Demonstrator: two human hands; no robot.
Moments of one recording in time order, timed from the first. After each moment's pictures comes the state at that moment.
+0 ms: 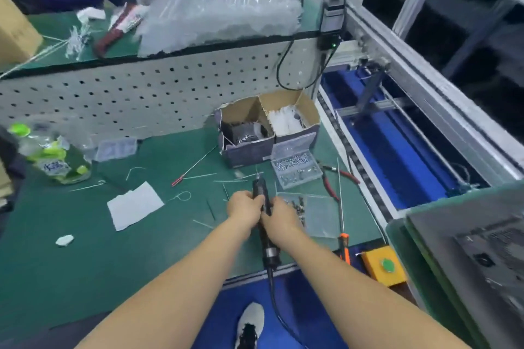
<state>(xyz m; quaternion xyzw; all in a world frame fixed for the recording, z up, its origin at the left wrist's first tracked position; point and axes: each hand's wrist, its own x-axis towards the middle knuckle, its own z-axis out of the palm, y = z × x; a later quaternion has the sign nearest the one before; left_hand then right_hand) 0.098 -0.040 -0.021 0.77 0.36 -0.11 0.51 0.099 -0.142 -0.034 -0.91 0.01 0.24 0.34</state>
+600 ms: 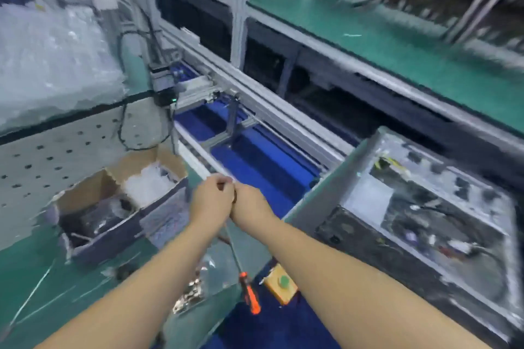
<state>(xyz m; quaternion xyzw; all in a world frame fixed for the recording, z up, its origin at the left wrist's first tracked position) 0.221 -0.186 0.088 0.88 0.03 -0.06 0.48 0.194 -0.280 0.094 -0.95 0.08 0.10 0.30</state>
